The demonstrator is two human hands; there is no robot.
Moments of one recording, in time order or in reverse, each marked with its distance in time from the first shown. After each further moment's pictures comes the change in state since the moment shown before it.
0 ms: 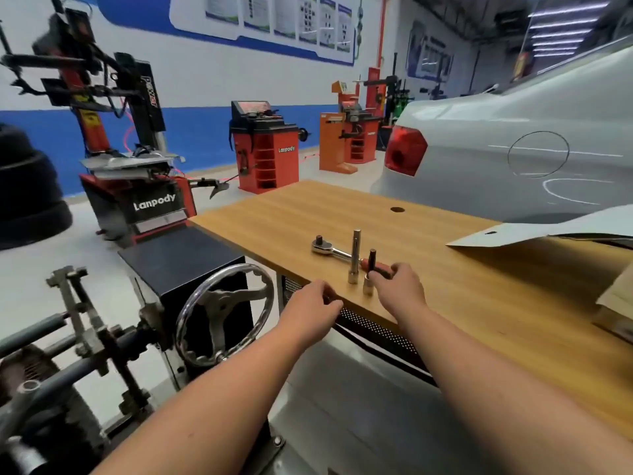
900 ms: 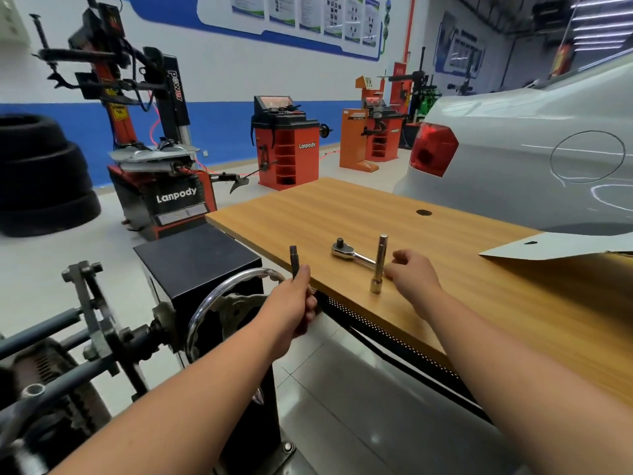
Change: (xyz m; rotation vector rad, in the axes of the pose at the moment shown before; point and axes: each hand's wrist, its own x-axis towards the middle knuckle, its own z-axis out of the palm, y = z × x) left_hand 0.010 -0.027 -0.047 -0.816 0.024 -0.461; right_hand 0.039 -0.031 0.015 0.031 -0.221 -0.042
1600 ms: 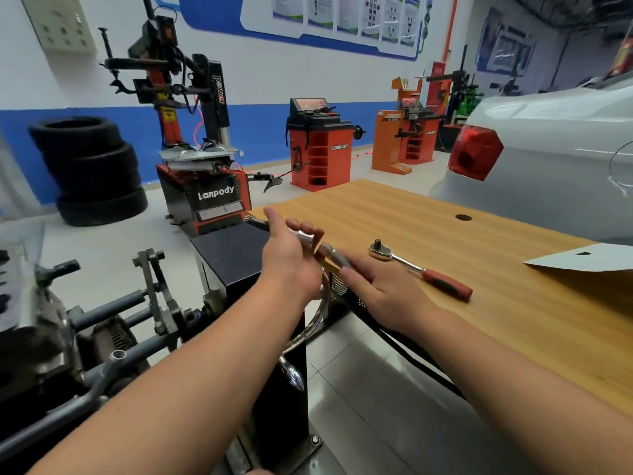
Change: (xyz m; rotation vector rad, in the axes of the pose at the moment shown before) left_hand -0.045 0.083 -0.024 -0.853 0.167 0.248; right_hand -0.114 -0.070 0.039 -0.154 -0.302 -0.867
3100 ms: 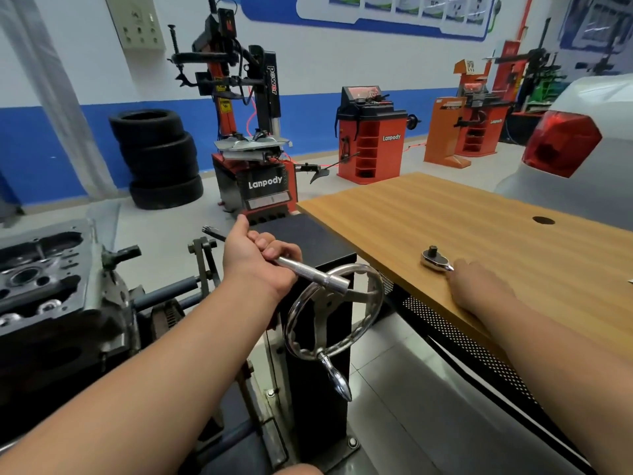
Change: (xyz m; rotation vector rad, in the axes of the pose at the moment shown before) left_hand 0.019 0.077 -0.081 -0.303 0.168 -0.008; right_hand 0.067 0.167 0.019 -0.734 -0.191 0.673
